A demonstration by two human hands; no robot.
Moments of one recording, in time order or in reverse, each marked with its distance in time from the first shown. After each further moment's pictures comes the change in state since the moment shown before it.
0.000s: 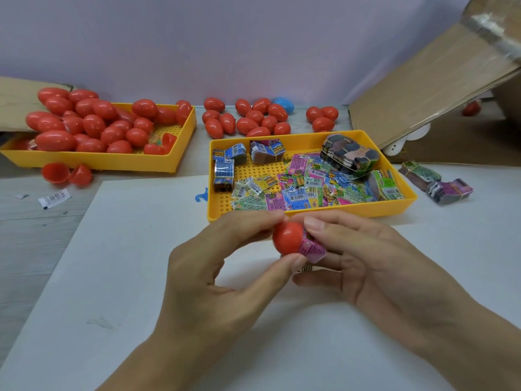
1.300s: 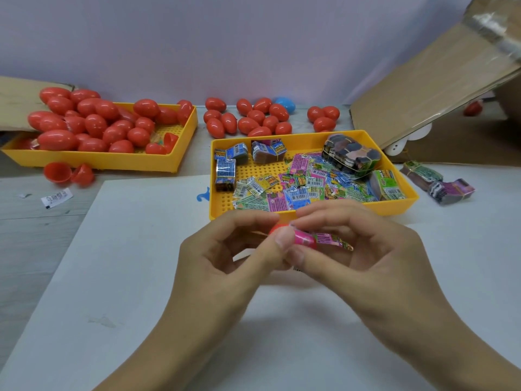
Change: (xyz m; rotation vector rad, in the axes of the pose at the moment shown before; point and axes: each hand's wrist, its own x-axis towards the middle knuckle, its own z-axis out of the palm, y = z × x) left_hand 0.005 0.010 0.003 -0.381 0.020 -0.460; right_hand 0.001 0.022 0.000 -0.412 0.107 -0.624
